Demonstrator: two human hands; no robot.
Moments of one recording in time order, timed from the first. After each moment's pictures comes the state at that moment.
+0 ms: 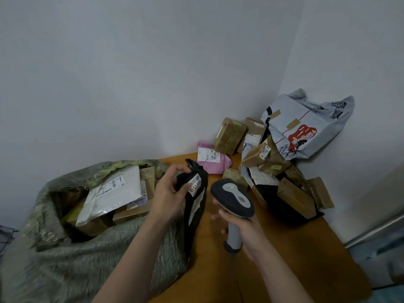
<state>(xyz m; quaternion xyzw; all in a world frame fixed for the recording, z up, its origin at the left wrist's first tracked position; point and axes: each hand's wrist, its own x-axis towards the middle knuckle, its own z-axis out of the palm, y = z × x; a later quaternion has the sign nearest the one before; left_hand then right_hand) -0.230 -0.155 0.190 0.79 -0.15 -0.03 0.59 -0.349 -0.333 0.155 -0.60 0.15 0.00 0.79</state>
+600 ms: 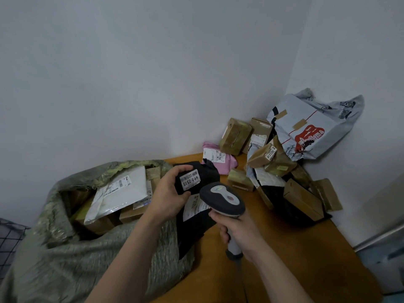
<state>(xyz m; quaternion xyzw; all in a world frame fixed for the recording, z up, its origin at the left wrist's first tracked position) -0.219 -0.135 0.192 0.84 -0.19 -0.04 0.51 -0.341 -0.318 0.162 -0.65 0.09 0.02 0.75</state>
